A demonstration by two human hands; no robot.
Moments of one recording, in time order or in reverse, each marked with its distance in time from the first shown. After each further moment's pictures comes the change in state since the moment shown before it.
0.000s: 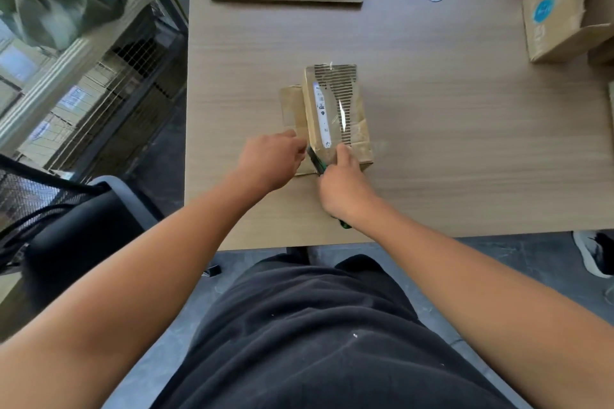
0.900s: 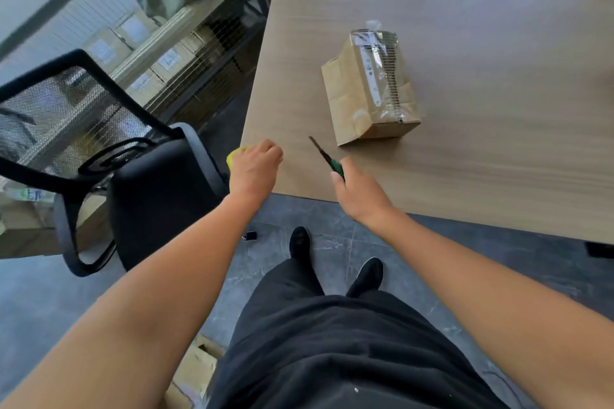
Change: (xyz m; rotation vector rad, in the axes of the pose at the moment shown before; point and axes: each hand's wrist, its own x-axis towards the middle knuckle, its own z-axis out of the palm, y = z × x) left_hand -0.158 -0.035 0.069 0.030 0.253 -0.386; right_hand -0.054 0.018 0.084 0.246 0.050 -0.355
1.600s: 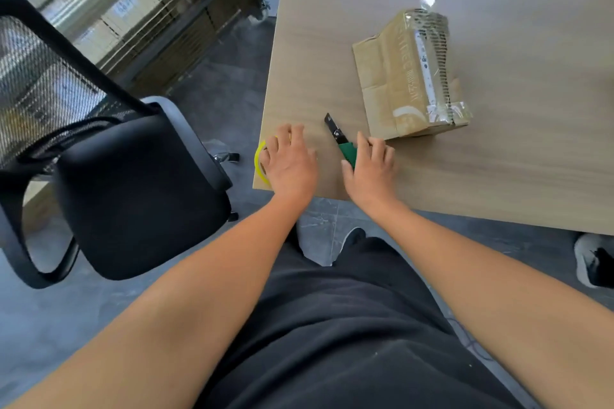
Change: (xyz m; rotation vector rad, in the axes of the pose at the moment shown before) left_hand 0.028 -0.012 0.043 -0.302 -0.093 -0.363; right_hand 0.067 -0.042 0.065 -0.414 0.212 0.213
